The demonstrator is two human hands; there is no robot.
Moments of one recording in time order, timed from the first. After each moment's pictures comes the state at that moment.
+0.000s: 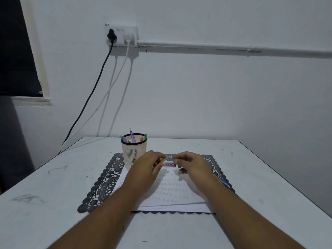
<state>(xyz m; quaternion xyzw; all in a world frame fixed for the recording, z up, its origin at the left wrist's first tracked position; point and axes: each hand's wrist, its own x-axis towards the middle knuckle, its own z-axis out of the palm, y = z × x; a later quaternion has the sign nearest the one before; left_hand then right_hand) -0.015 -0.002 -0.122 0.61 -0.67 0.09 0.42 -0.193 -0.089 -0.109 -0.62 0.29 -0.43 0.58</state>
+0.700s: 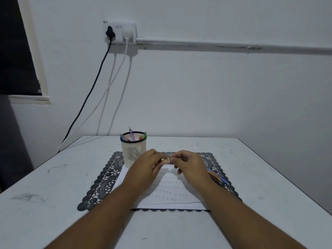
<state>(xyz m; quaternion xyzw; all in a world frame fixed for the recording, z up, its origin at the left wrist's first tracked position) -0.012 -0.005 -0.125 0.59 -0.70 0.08 0.39 -0.188 -0.078 -0.111 -0.68 0.27 -0.45 0.52</state>
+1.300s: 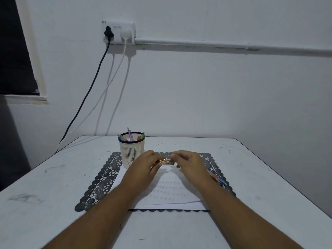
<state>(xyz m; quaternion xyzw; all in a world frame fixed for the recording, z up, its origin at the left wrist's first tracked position) -0.011 -0.006 -0.126 0.60 -0.69 0.08 0.39 -0.195 -0.076 -0.103 -0.68 0.30 -0.45 0.50</state>
